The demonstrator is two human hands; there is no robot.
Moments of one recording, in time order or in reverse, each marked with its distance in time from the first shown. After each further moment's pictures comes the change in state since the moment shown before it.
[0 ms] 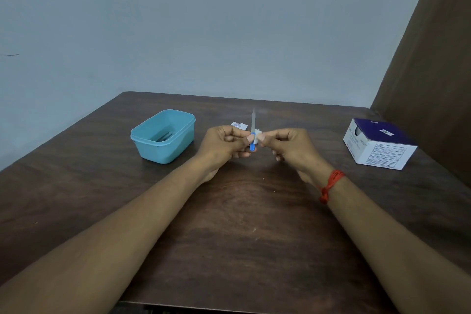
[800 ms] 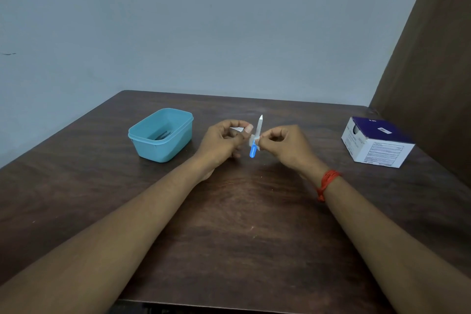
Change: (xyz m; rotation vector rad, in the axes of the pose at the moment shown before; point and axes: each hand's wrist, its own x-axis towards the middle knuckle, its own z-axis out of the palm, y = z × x) left_hand 0.007 -0.004 -0.001 0.168 0.031 0.073; right_hand 0.000 -0.004 0.002 -0.320 0.009 -0.163
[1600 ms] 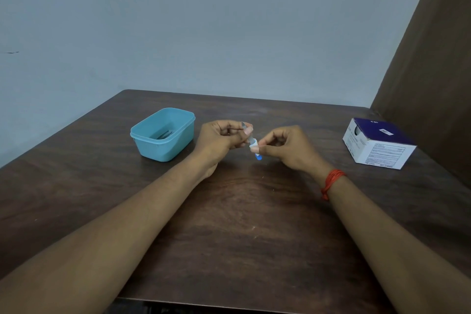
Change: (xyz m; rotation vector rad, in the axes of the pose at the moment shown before) left_hand 0.006 -0.006 -0.005 -0.173 0.059 0.049; right_hand 0.002 0.006 -0.007 0.028 -0.135 -0.055
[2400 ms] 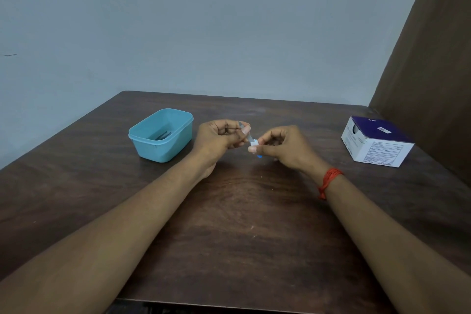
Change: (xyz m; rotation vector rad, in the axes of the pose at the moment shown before) left_hand -0.004 0.004 0.002 -0.044 -0.007 -0.012; right_hand 0.000 0.002 0.002 0.009 0.017 0.055
